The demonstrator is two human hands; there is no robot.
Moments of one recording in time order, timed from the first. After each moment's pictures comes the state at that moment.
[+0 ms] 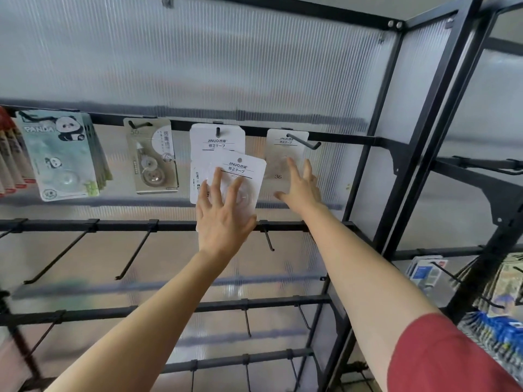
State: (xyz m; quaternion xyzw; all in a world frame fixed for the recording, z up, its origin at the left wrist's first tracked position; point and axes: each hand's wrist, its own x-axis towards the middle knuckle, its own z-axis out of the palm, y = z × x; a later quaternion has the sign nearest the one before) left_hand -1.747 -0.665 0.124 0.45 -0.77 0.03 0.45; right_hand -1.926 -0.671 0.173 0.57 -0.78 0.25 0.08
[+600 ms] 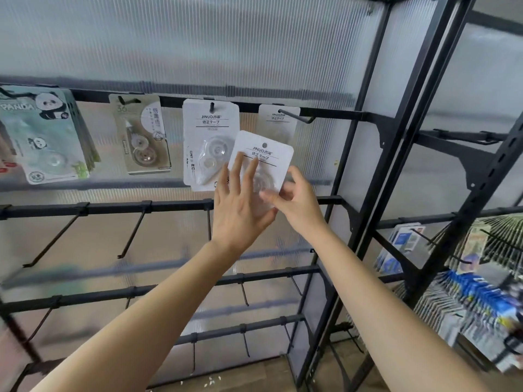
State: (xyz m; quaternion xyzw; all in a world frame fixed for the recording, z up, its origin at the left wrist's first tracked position) left_hand -1.750 -0.632 0.119 0.33 -0.82 0.01 0.47; right_hand -1.866 -0.571 0.148 0.57 -0.52 0.60 -0.20
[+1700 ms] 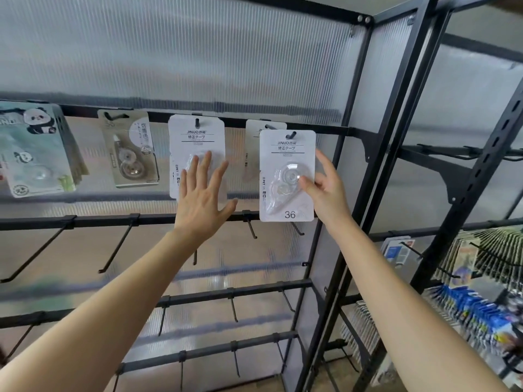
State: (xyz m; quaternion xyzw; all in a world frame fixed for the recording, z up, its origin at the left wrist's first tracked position) left_hand -1.732 -0.667 0.144 0.41 -0.83 0.08 0.37; right_hand -1.933 -0.559 0.178 0.51 -0.54 0.65 -0.15
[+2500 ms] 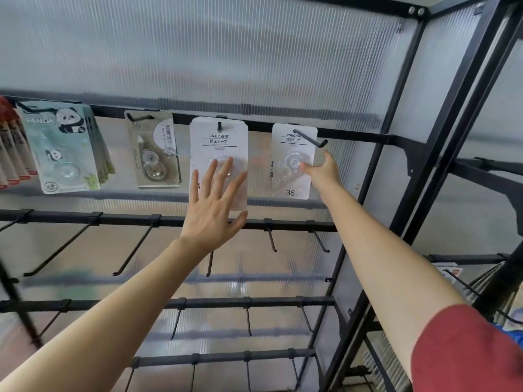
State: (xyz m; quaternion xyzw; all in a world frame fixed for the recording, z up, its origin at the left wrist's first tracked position) left_hand -1.724 -0.697 0.128 0.37 -0.82 0.21 0.37; right_hand -1.959 -0.689 0.200 0.43 -0.66 0.59 -0.17
